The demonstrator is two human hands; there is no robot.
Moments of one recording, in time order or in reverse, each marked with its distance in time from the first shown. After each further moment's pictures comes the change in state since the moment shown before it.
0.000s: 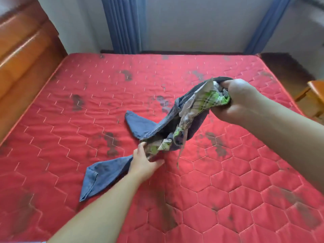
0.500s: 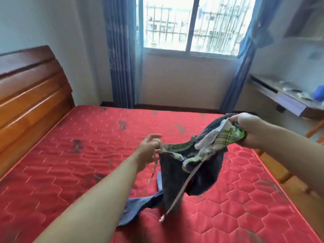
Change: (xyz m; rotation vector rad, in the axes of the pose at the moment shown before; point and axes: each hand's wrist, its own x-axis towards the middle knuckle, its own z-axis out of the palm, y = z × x) left_hand -0.086 0.218 -0.093 -0.719 -0.229 0.208; right_hand -0.125 -0.156 -0.055 -0.451 0.124 -0.158
